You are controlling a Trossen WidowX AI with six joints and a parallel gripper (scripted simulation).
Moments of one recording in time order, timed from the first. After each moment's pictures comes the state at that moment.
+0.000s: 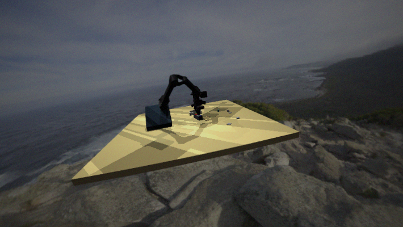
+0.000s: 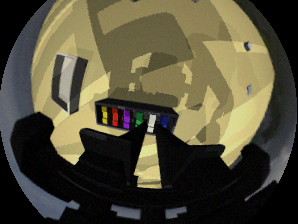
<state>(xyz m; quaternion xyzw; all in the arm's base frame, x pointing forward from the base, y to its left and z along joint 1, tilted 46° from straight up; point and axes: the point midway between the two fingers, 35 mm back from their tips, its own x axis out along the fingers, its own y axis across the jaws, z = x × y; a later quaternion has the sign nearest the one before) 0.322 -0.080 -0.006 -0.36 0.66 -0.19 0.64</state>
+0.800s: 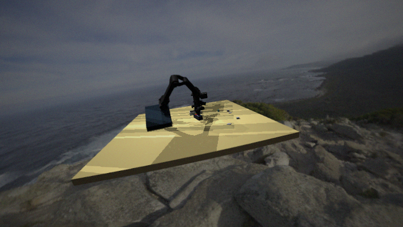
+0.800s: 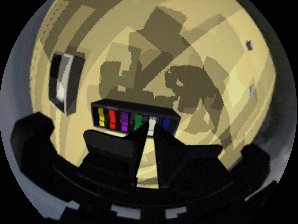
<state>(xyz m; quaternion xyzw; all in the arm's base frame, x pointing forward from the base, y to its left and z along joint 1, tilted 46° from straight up) 0.323 -0.087 -0.012 -0.36 0.66 -0.19 0.64</state>
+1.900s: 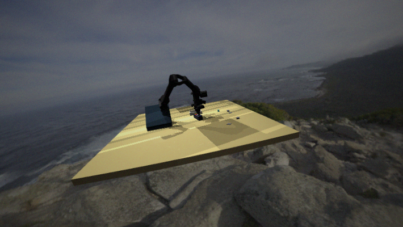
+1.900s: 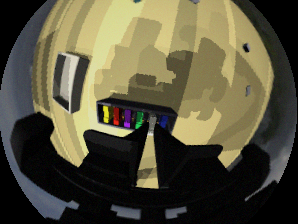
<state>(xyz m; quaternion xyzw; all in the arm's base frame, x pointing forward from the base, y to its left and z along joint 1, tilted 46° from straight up) 0.322 -0.077 -0.004 -0.36 0.66 -0.19 0.63</state>
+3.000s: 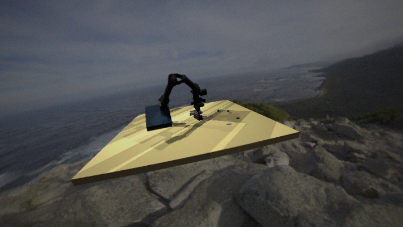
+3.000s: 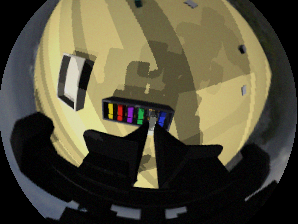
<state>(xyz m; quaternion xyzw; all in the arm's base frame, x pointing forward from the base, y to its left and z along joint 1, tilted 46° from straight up) 0.321 -0.065 0.007 -0.37 0.66 -0.19 0.63</state>
